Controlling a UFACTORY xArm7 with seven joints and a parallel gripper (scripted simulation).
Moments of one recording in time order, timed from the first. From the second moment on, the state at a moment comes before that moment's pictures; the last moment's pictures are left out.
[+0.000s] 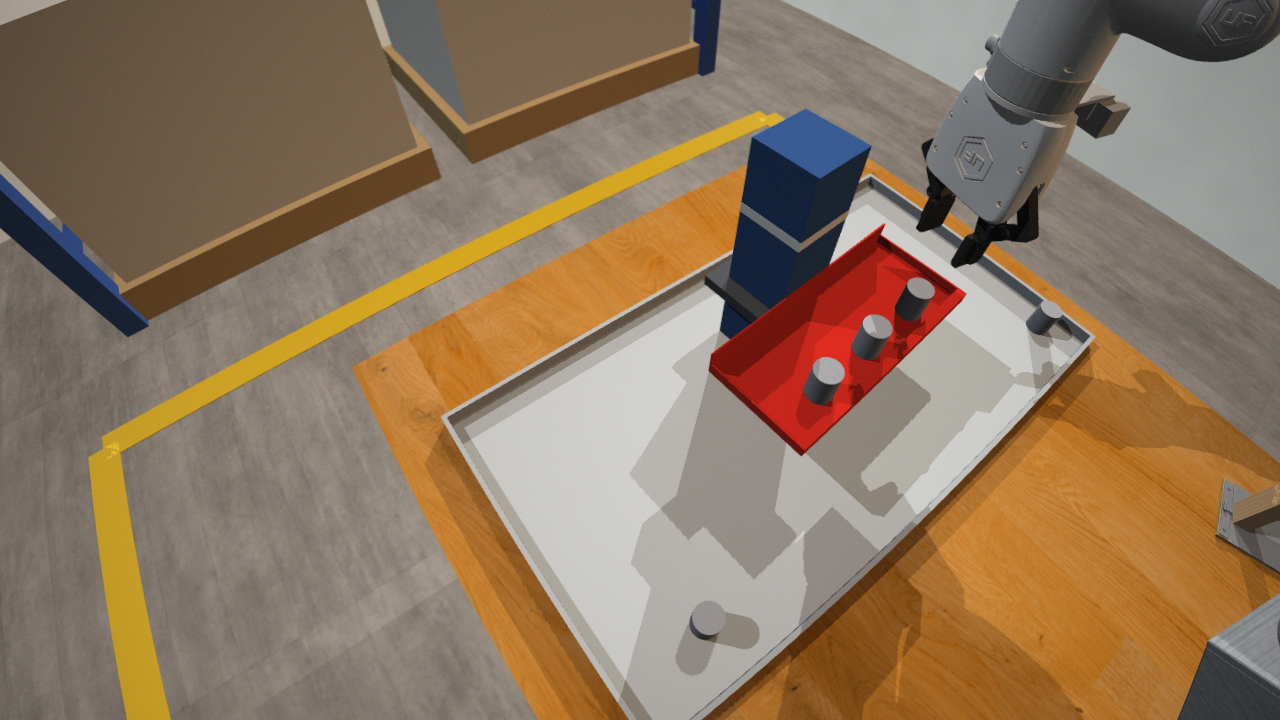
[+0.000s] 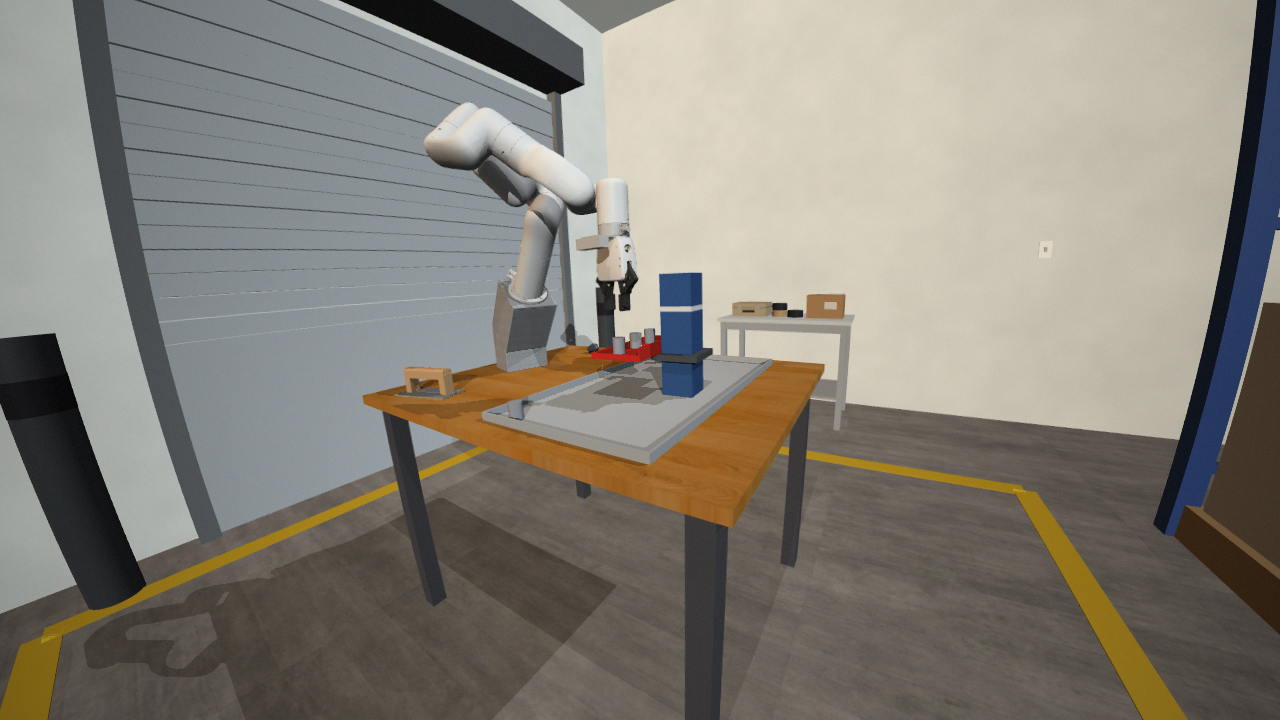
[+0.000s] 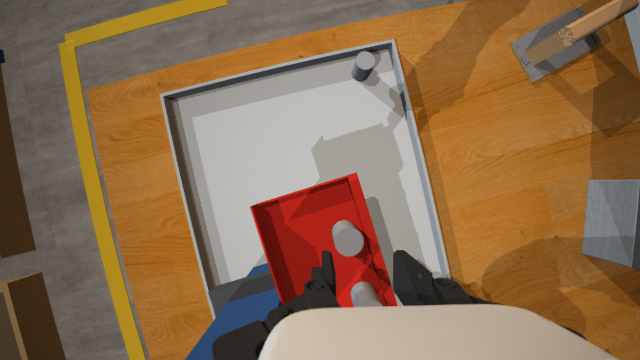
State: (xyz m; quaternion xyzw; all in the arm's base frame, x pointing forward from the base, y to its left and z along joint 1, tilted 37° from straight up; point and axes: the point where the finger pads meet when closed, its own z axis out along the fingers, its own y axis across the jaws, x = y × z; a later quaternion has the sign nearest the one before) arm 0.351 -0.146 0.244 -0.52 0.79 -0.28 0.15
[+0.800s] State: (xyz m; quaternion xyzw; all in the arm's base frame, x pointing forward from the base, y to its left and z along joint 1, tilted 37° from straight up) arm 0.320 -0.129 0.290 -0.52 0.79 -0.28 0.15
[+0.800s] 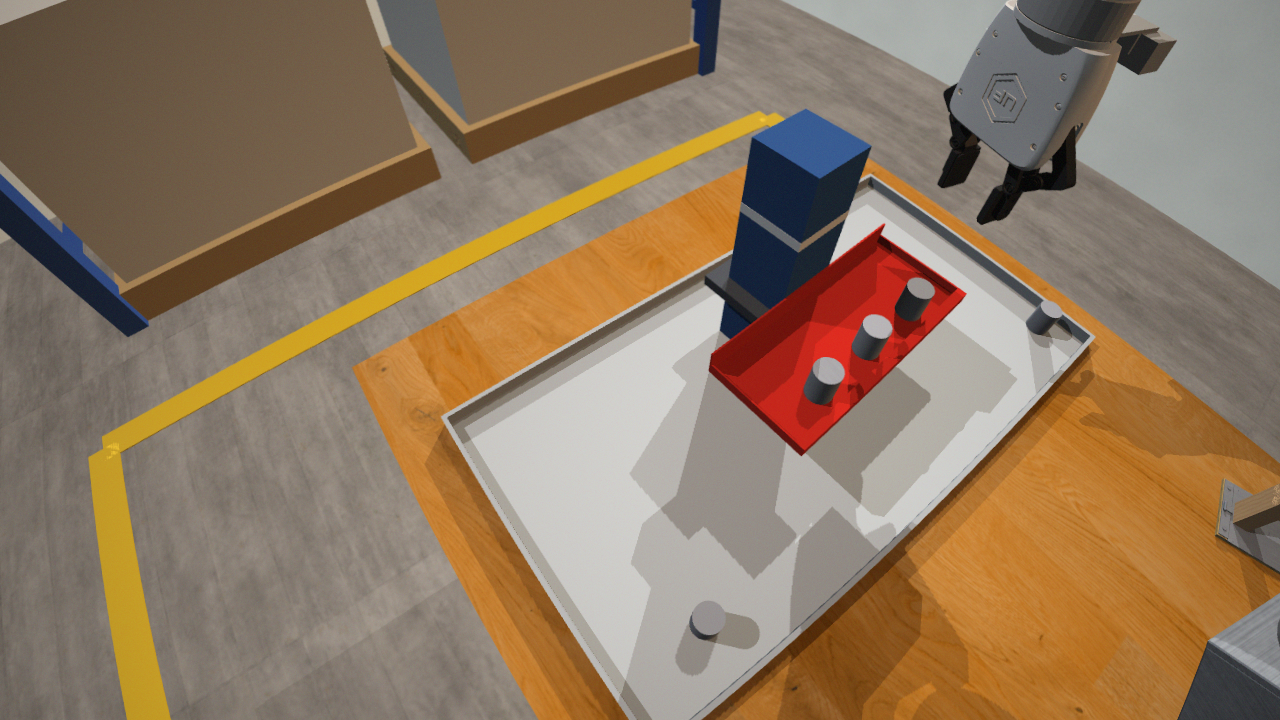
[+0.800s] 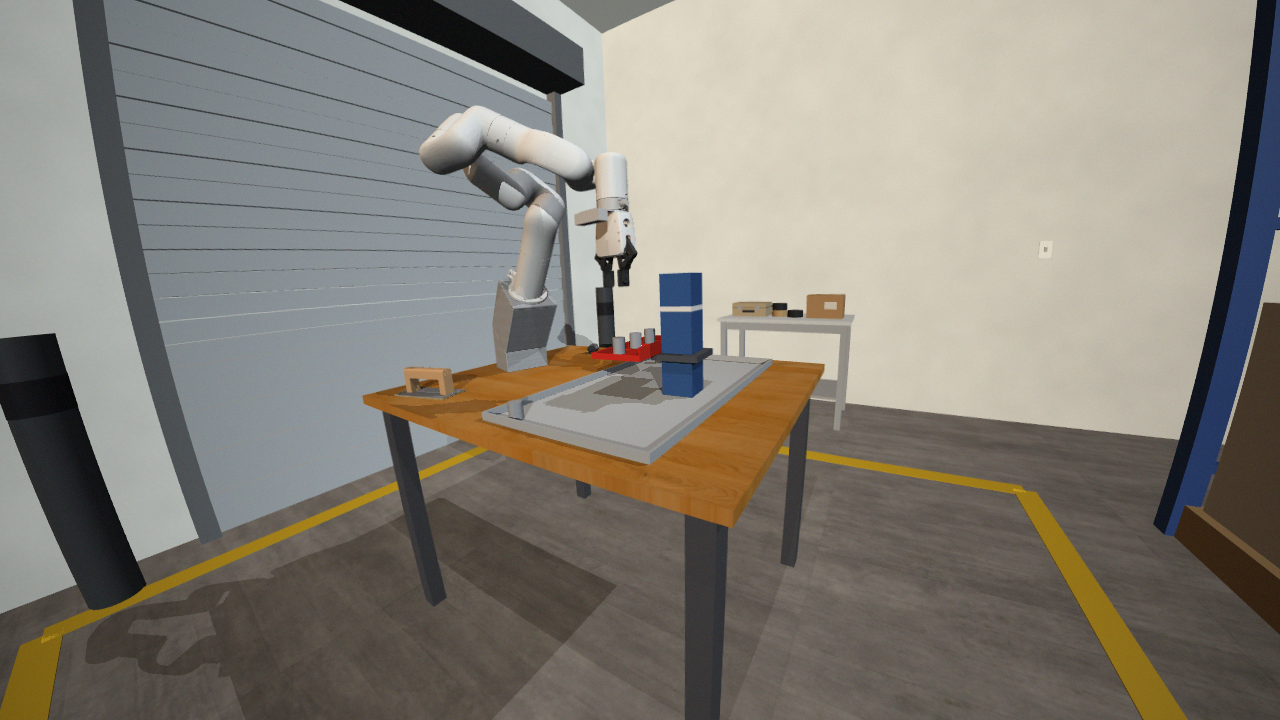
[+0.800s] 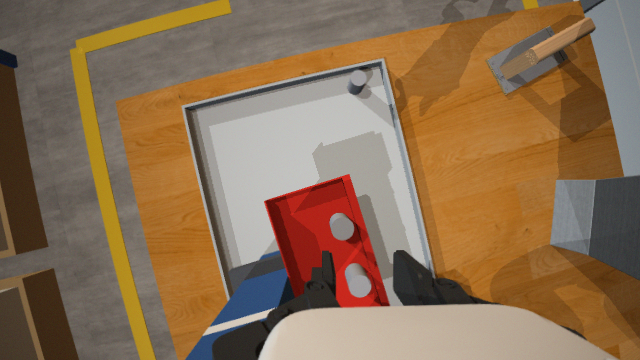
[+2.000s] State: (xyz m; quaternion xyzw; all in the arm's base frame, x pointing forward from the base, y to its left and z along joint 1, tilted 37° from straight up) arm 0.251 -0.058 0.246 -0.61 0.73 -0.28 0.12
